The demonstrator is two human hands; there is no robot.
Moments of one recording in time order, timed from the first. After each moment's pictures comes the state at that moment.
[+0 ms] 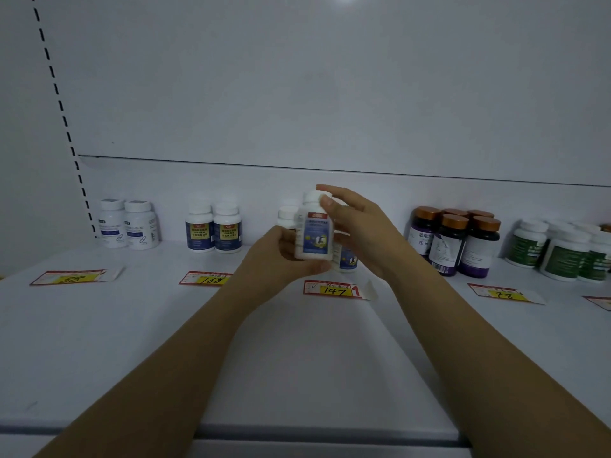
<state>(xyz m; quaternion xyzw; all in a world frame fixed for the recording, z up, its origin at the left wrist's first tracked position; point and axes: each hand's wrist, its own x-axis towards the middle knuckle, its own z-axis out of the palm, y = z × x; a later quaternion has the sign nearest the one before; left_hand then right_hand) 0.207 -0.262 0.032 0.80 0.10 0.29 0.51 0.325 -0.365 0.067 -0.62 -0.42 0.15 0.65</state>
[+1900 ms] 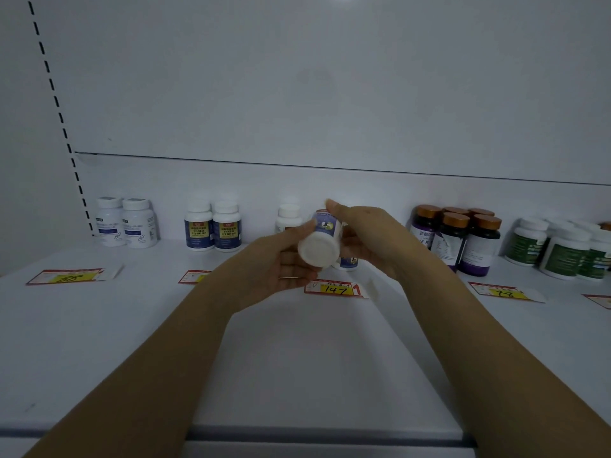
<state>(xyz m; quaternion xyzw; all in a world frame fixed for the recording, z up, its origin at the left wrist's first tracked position) 0.202 -0.257 0.045 0.65 0.13 0.10 0.74 0.321 -0.376 0.074 -0.71 -0.34 0.20 0.58</state>
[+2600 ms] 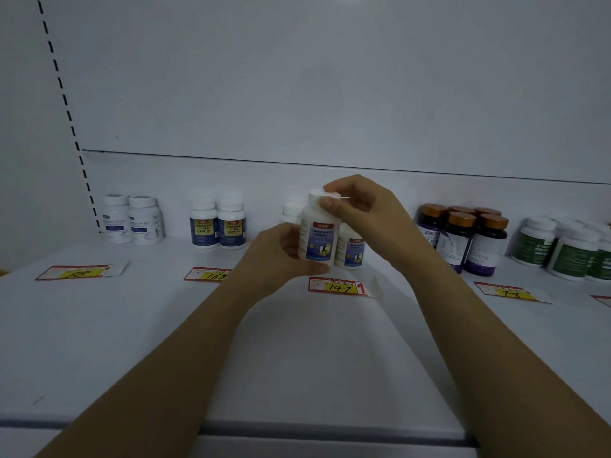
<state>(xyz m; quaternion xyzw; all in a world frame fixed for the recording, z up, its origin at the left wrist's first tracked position) 0.206 -0.254 0.033 0.81 0.11 0.27 0.52 0.317 -0.379 0.078 -0.68 -0.49 -0.02 0.54</state>
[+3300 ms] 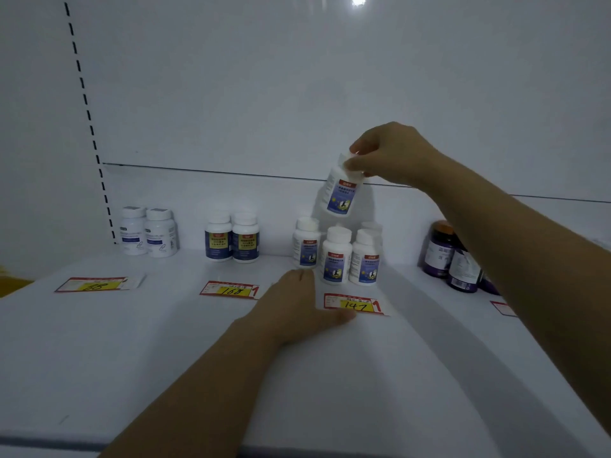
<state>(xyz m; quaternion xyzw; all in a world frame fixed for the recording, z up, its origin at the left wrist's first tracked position) 0.210 -0.255 0.008 0.96 0.20 0.10 0.19 0.338 -0.350 0.182 -0.82 -0.46 -0.14 0.31</state>
